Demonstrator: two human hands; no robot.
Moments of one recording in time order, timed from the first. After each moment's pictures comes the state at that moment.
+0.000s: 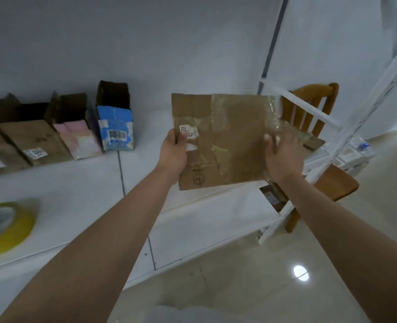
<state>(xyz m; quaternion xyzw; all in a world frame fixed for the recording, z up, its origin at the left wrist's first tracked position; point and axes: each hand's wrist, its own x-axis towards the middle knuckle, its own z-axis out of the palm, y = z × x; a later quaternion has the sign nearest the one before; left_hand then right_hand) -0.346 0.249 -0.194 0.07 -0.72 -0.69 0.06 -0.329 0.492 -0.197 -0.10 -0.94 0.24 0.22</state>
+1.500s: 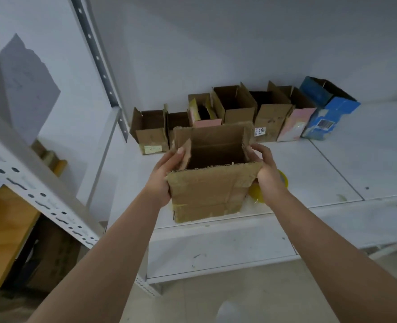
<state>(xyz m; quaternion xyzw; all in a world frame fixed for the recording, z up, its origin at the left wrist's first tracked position) -0.133 -0.382 -0.207 0.14 -0.53 -0.84 0.00 -0.190 -0.159 -0.213 -0.03 -0.70 0.71 -0.03</state>
